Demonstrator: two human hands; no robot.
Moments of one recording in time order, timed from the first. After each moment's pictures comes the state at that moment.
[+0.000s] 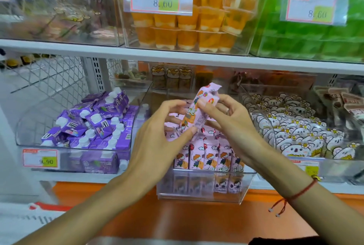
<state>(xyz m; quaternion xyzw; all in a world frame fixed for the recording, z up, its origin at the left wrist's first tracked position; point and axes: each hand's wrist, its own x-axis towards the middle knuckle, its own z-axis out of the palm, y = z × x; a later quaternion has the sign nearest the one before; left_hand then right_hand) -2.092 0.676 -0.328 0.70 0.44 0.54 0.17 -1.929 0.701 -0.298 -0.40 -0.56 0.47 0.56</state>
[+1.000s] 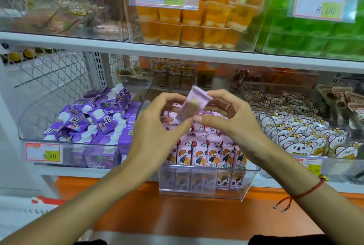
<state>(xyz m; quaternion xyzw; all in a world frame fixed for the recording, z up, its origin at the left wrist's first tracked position) -2.099 0.679 -0.321 0.69 0.41 0.57 0.19 -1.925 0.691 -0.292 -0.36 -0.68 0.39 0.50</state>
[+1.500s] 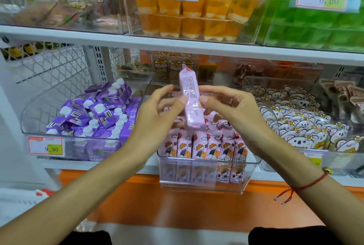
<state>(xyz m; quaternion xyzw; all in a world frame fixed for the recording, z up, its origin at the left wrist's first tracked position) -2.096 0.675 -0.305 0.58 0.42 0.57 0.42 -1.924 0.689 -0.287 -0.39 -0.67 0.39 0.50</state>
